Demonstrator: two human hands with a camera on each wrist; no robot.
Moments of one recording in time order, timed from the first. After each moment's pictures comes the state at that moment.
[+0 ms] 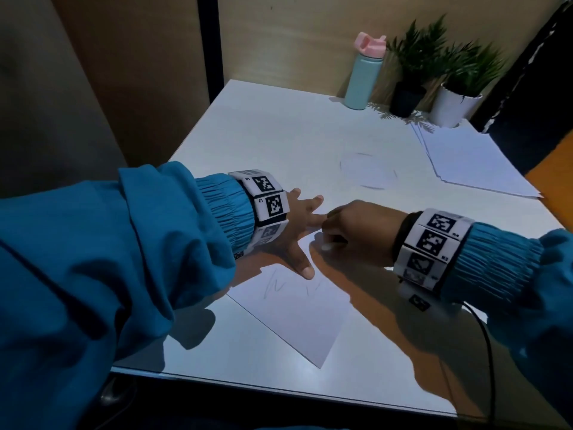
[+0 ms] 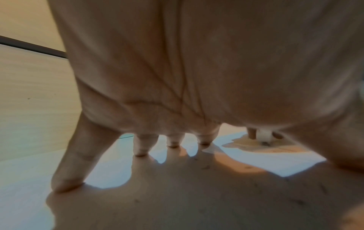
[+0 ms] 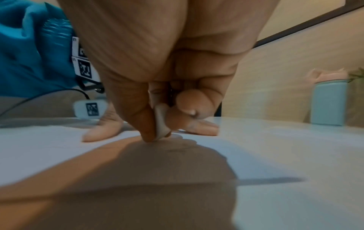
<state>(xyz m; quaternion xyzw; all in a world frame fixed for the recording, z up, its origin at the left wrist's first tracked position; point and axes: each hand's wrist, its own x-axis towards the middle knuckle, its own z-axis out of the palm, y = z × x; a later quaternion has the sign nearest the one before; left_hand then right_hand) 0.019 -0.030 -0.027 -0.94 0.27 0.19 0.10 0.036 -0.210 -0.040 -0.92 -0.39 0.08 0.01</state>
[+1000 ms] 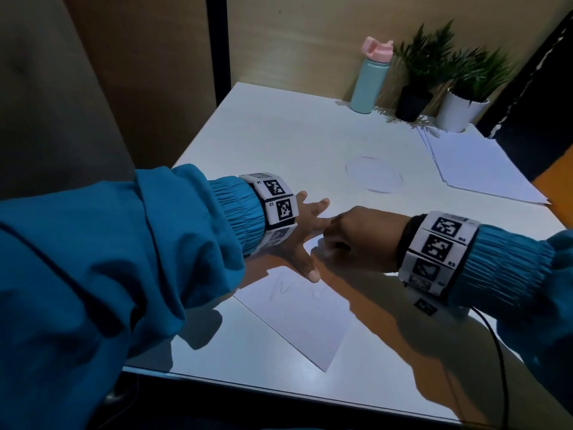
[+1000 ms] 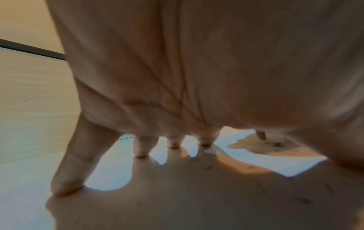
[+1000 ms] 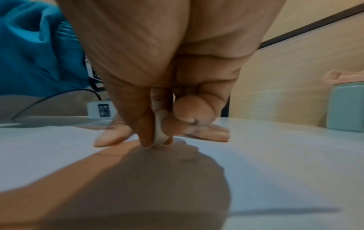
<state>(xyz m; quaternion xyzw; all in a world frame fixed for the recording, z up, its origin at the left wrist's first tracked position) 0.023 -0.029 -0.030 -0.93 0.28 0.19 0.11 0.025 -0.199 -0.027 -0.91 -0.39 0.11 -0.03</state>
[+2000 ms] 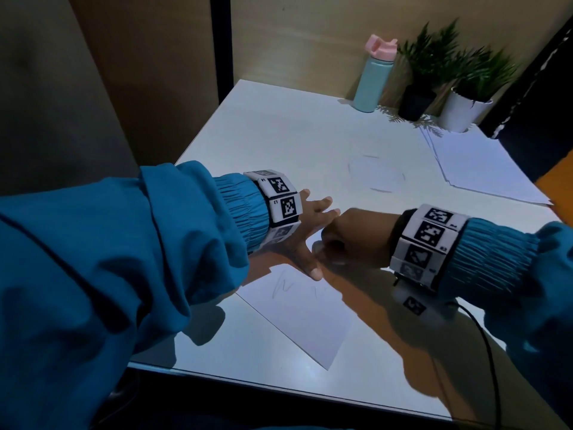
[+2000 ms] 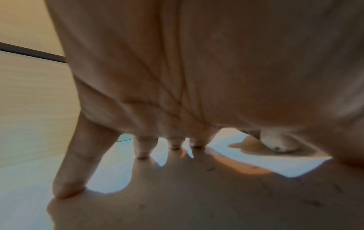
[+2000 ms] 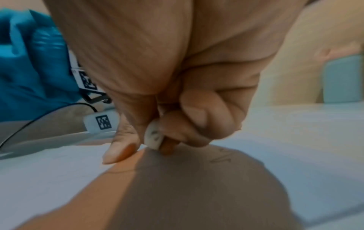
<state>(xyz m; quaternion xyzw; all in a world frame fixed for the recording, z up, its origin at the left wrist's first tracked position) 0.028 -0.025 -0.038 -0.94 0.27 0.19 0.11 0.014 -0.173 -0.010 -0.92 -0.32 0.22 -0.11</state>
